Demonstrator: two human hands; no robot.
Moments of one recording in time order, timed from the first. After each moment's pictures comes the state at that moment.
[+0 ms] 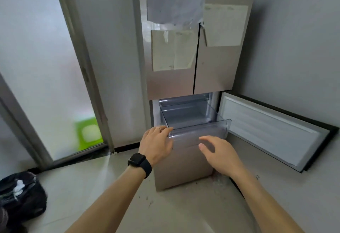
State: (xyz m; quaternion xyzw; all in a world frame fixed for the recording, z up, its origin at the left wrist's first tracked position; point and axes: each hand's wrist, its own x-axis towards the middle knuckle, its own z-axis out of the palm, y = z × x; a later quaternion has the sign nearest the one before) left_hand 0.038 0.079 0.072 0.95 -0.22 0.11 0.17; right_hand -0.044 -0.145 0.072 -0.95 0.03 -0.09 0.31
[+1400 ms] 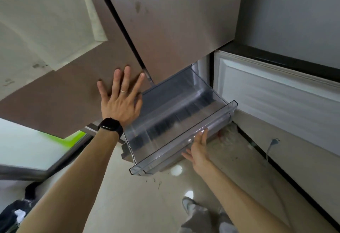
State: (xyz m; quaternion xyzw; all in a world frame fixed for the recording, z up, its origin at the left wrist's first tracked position) left_hand 0.519 -0.124 -0.024 0.88 -0.31 0.34 -0.11; right_hand 0.341 -0.284 -0.161 -0.39 0.42 0.04 0.81
